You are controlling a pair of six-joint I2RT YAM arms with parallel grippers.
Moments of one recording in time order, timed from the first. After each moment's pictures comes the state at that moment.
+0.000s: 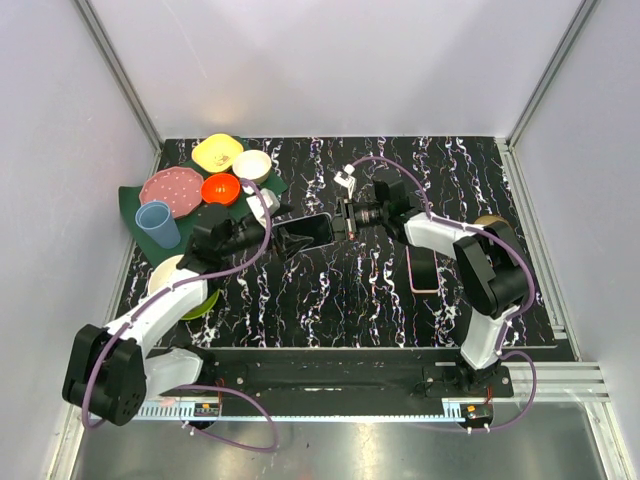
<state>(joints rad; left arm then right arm) -0.36 1.14 0.63 0.45 0.72 0.02 0.48 1.83 1.10 0.32 -1.08 0.54</state>
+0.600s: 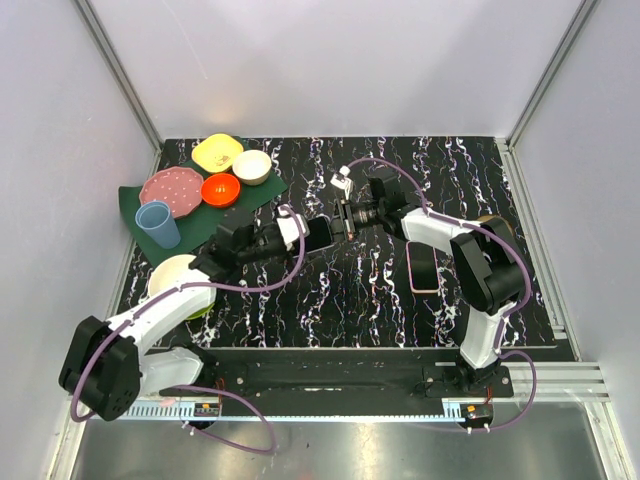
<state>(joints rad) -0.52 1.15 0.67 0.20 0.59 0.40 0.49 1.87 1.17 0.15 -1.10 0.48</state>
